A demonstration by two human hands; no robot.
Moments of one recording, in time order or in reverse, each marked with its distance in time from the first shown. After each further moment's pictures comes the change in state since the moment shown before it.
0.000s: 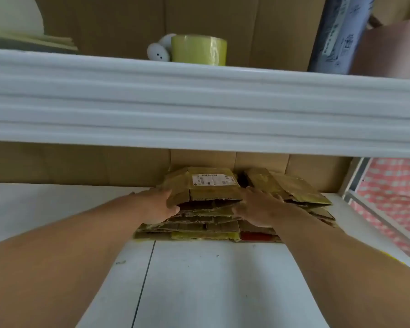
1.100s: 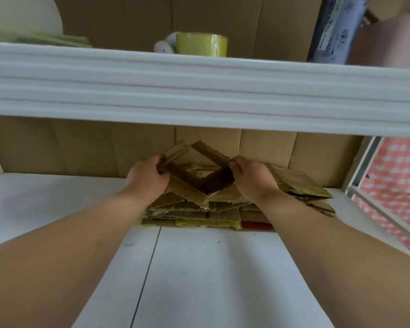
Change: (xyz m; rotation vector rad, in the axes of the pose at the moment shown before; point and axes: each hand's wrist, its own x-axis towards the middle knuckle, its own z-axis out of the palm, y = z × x) left_hand -0.043 0.002 -0.008 -0.590 0.637 -0.008; right_hand -0.028 -0.039 -0.026 0.379 0.439 -0.107
